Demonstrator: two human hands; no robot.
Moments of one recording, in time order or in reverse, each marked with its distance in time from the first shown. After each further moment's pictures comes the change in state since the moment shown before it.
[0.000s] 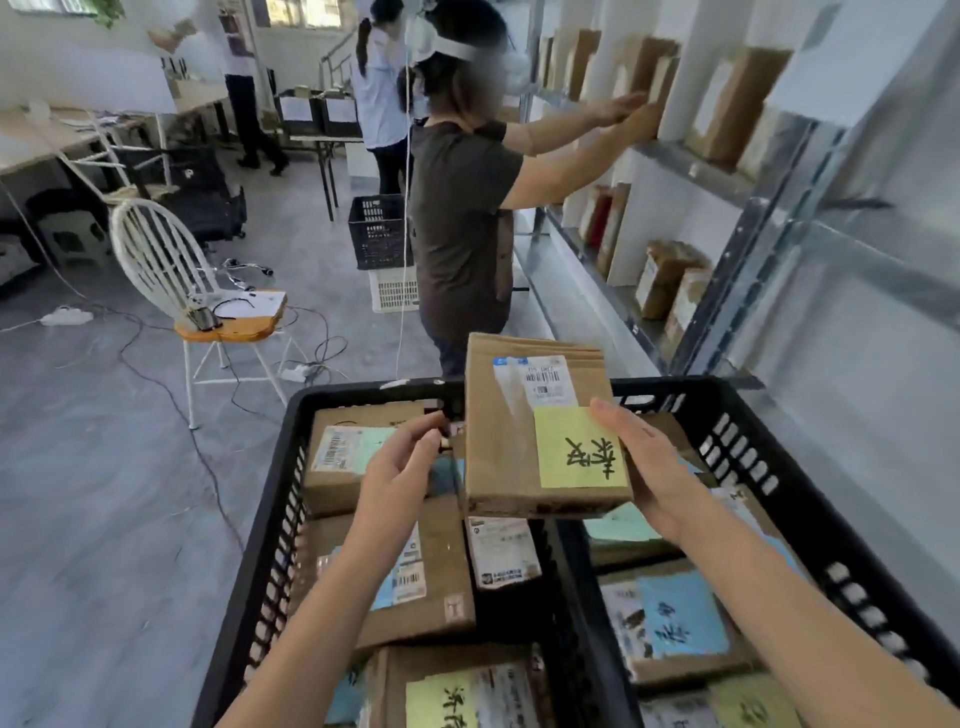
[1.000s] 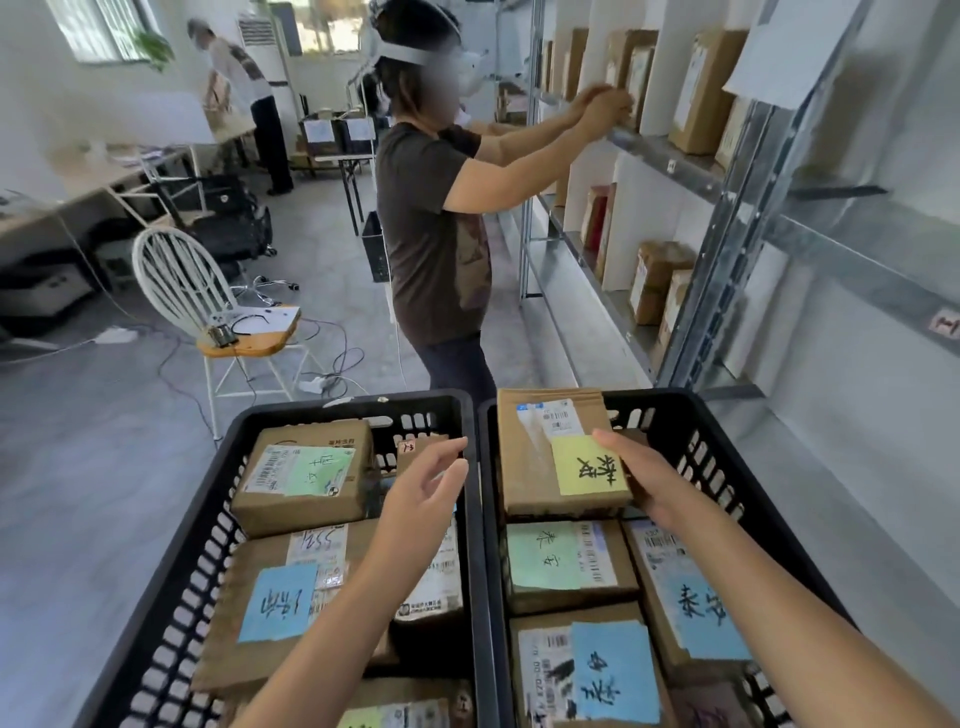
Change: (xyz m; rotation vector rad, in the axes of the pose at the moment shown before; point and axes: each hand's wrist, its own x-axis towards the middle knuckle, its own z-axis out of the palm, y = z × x) left_hand 0.001 0.002 0.126 0.155 -0.046 0.011; right_hand 0.114 0.052 -0.158 -0.155 -0.037 0.176
